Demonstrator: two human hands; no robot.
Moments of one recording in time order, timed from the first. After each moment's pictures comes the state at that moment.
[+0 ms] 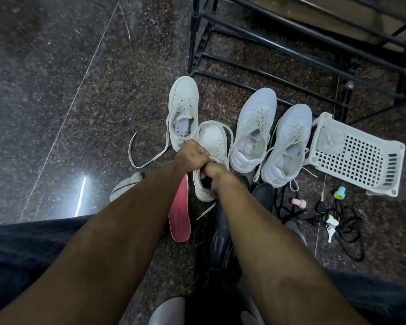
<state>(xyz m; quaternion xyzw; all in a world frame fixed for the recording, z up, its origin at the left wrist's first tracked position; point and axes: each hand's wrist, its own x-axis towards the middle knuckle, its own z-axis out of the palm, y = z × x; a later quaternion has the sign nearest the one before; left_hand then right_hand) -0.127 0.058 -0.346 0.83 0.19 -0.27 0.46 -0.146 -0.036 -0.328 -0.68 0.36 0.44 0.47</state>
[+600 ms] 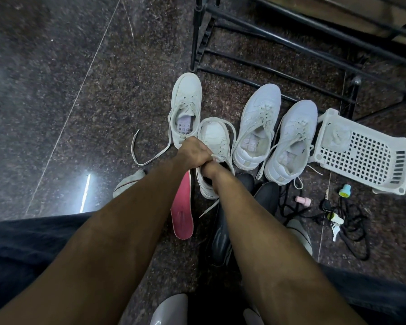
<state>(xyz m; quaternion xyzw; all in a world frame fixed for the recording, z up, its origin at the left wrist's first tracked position) -0.127 0.058 -0.337 0.81 0.22 -0.29 0.46 -0.139 -0.036 -0.555 -0.74 0.29 0.48 0.37</state>
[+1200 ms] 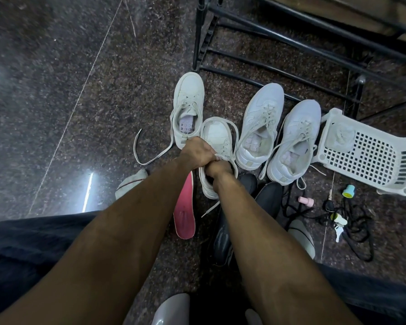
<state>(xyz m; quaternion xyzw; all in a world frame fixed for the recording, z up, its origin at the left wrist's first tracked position) -0.127 0.054 -0.335 0.81 0.22 -0.28 0.46 -0.150 -0.028 -0.358 -0.73 0.36 0.36 0.46</state>
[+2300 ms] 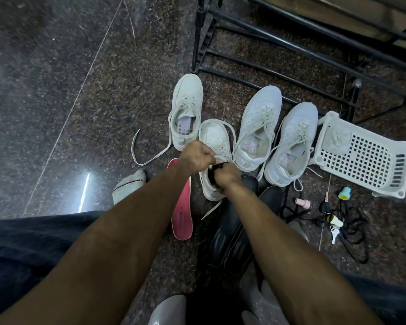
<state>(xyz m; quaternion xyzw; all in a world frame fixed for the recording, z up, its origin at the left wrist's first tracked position) -0.133 0.056 -0.360 0.83 0.16 -0.26 0.48 -0.158 -0.057 -0.350 -0.82 0.24 0.34 0.39</state>
